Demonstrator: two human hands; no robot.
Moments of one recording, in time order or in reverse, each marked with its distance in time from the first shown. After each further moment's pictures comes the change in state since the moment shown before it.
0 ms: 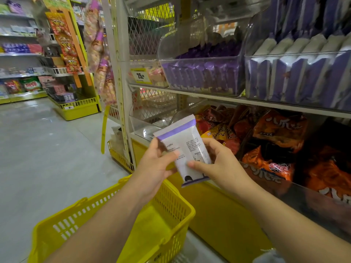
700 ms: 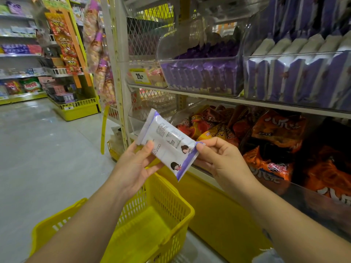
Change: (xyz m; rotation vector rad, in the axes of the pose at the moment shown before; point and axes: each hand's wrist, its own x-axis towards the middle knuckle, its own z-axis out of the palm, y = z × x) left_hand 0.009 0.005 -0.038 -0.275 0.152 -0.088; right_hand 0.000 -0.006 0.005 0.618 0.086 0.104
